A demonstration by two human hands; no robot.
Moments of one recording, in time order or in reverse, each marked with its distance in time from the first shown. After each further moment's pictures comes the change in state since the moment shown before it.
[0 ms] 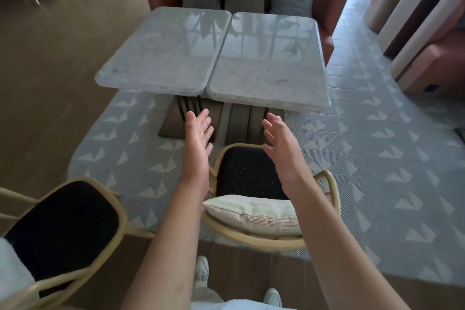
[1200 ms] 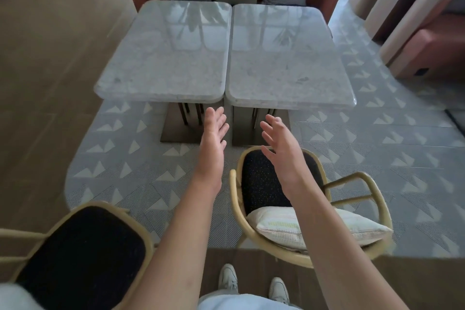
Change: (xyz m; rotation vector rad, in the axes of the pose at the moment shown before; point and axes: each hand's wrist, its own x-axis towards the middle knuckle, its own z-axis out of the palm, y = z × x) left_hand 0.129 0.040 -0.118 0.027 -0.177 -0.108; right_hand 0.066 0.004 0.178 0.041 0.132 0.067
